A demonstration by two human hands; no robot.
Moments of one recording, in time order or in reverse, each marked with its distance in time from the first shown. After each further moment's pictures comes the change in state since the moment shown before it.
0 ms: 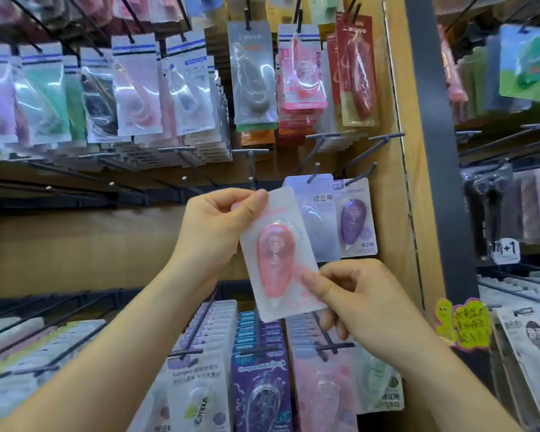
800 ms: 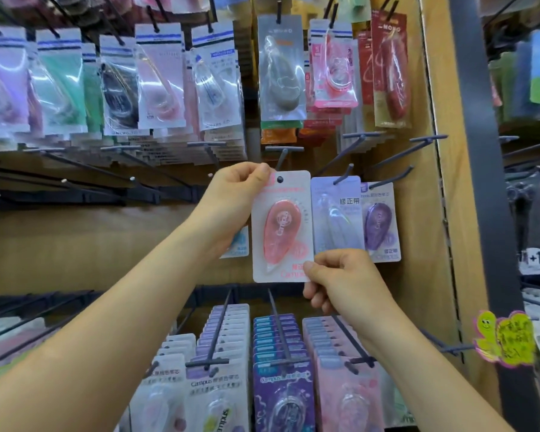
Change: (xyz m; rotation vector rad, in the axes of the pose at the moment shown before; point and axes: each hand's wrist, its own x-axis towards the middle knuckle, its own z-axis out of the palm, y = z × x) left_hand 0.052 -0.005 -0.023 0.190 -0.071 -0.052; right_hand 0.045 -0.001 0.046 0.062 0.108 0.193
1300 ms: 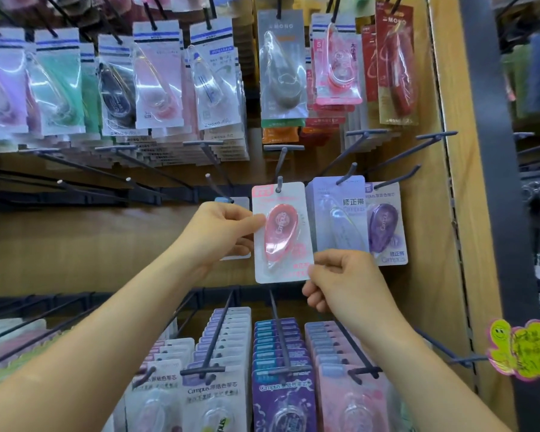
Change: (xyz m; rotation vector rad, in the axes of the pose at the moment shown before) left_hand -0.004 -0.032 -0.012 0.139 -0.025 -0.182; right_hand 0.005 0.002 -0.001 -0.072 0.034 -0.035
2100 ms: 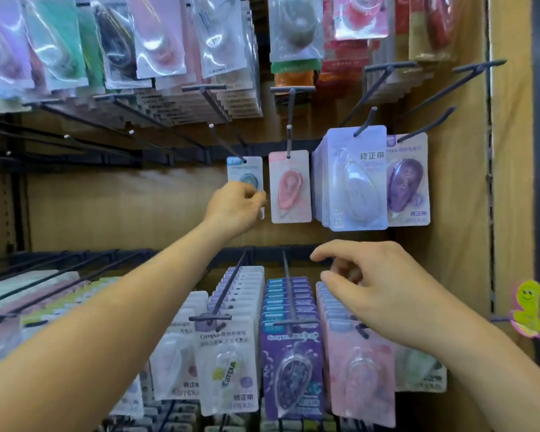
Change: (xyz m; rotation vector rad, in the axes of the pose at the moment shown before) left_hand 0.040 -0.055 0.017 0.460 0.174 0.033; right_hand -0.019 0.026 -0.029 -0.546 -0.256 -0.376
